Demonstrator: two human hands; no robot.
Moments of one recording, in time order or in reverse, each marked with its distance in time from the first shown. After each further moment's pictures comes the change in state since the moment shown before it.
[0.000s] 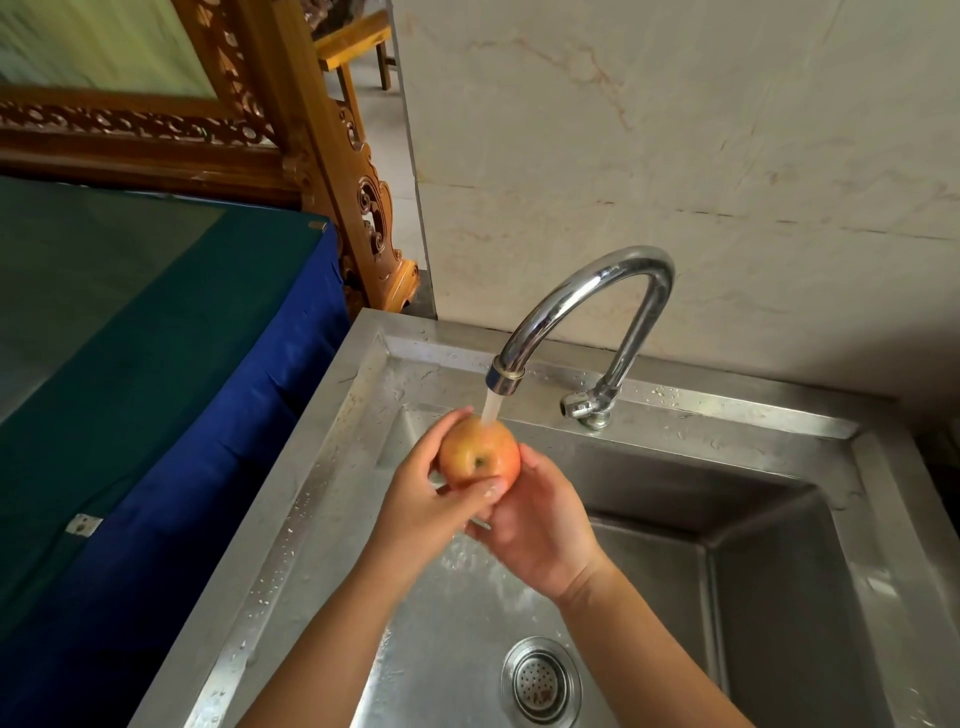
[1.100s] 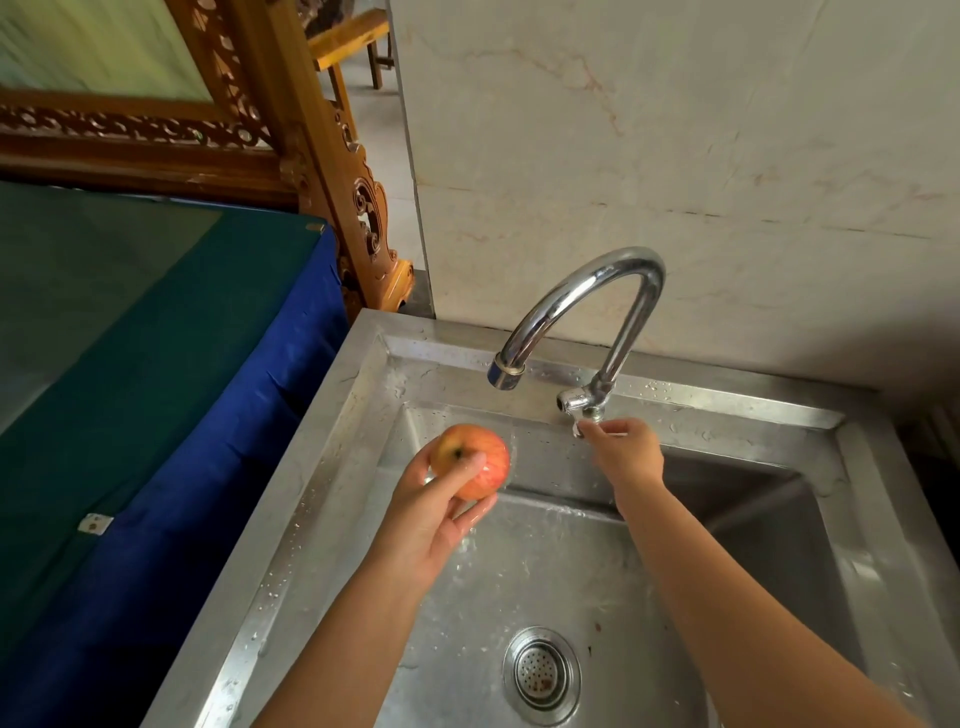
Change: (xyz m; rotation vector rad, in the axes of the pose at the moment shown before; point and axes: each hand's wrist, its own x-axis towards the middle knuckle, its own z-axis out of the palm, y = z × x) left_hand -0.001 -0.006 0.003 -0.646 0.099 -0.464; right_hand 0.007 -0.065 -0.056 -0.906 1.065 -0.185
